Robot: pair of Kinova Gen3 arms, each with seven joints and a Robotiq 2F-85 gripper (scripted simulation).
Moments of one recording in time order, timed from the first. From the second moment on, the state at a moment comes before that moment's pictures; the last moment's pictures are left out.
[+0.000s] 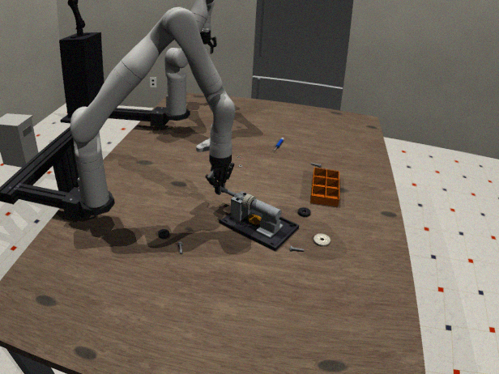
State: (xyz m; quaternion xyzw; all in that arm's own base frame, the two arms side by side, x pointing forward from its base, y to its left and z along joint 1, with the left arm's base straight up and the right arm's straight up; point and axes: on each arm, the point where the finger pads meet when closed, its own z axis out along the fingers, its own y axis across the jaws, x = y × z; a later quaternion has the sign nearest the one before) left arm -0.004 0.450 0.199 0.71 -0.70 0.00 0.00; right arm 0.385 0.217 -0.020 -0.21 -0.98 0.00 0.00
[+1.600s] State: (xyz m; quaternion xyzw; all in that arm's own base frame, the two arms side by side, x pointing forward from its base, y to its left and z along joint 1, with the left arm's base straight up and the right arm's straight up) left arm -0.004 0.450 0.199 0.71 -0.70 0.00 0.00; right arm 0.391 0.215 -0.020 -0.21 -0.98 0.00 0.00
